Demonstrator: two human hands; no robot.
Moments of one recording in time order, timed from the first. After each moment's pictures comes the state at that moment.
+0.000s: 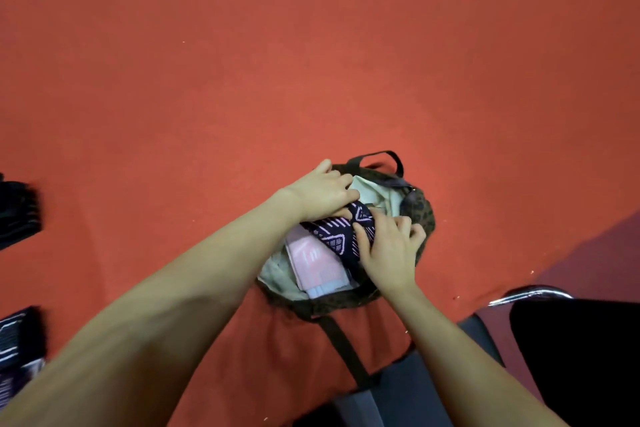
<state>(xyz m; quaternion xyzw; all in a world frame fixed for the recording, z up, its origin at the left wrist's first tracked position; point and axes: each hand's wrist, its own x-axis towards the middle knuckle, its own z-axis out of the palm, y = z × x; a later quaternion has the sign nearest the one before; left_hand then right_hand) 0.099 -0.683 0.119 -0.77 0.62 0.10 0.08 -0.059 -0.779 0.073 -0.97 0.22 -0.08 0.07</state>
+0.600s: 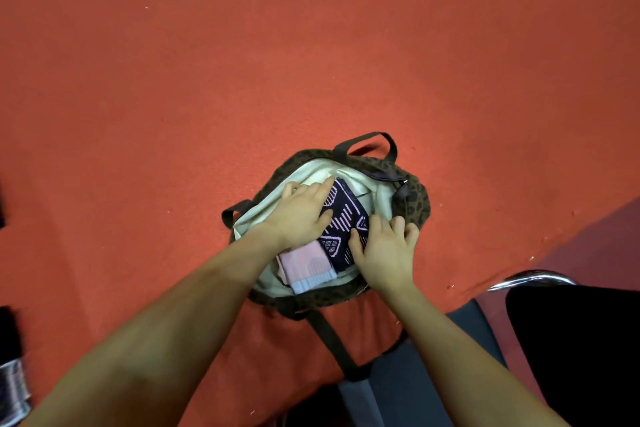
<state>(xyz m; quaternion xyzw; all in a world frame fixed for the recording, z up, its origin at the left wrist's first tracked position) 0.059 -0.669 0.052 -0.87 0.39 0.28 -0.14 -0.076 -0.797 0.038 -0.98 0.21 -0.02 0.04</state>
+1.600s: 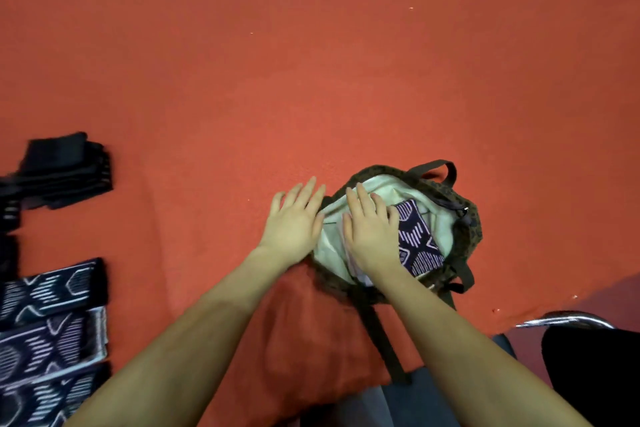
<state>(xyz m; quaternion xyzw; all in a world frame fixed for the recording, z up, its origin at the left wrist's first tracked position) 0.039 -0.540 0.103 -0.95 0.25 0.16 -0.07 -0.012 -0.686 0.085 -0.99 0.10 0.06 0.06</state>
